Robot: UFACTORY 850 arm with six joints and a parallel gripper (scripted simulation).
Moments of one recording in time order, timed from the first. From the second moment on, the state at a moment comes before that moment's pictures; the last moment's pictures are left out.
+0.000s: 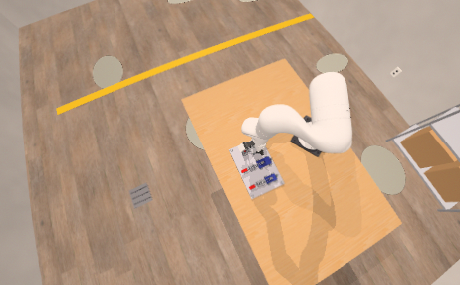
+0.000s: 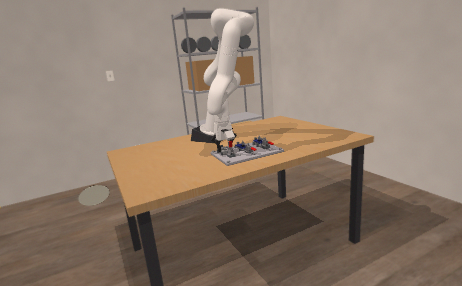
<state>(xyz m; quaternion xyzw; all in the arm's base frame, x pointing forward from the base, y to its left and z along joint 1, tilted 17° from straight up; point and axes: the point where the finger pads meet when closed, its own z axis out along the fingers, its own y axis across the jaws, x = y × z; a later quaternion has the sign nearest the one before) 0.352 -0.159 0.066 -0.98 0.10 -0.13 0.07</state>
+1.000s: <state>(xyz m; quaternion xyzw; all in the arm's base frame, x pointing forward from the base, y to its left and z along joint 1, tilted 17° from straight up) 0.346 -0.162 0.088 -0.98 0.10 -0.13 0.07</state>
